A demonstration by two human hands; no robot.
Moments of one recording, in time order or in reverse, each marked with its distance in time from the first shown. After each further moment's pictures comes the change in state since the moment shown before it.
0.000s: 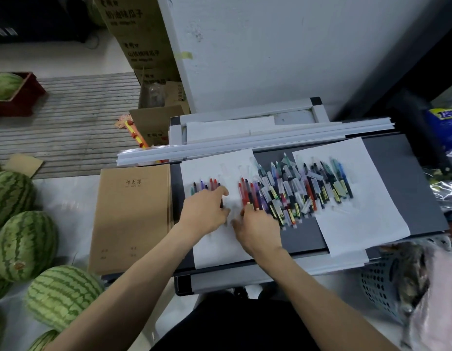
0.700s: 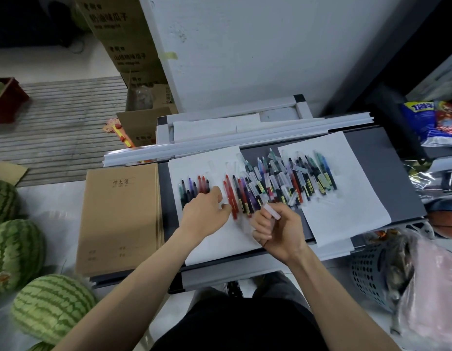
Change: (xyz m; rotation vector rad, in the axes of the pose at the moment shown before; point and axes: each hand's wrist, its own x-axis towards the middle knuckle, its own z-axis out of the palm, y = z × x) left_hand -0.011 0.027 0.014 -0.197 -0.005 -0.053; right_hand -0.033 0.060 -0.038 2.123 -0.415 0.298
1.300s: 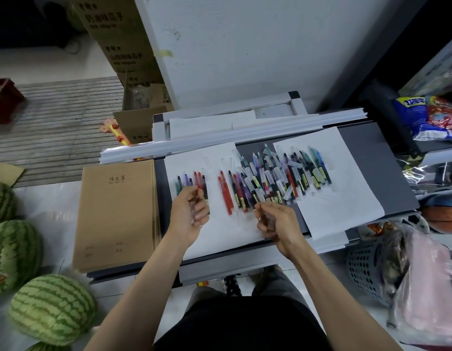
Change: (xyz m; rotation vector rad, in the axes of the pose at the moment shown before) left_hand -0.029 -0.006 -0.016 -1.705 -0.101 -0.496; right_hand 0.001 0.000 -0.023 -0.491 0.317 -0.158
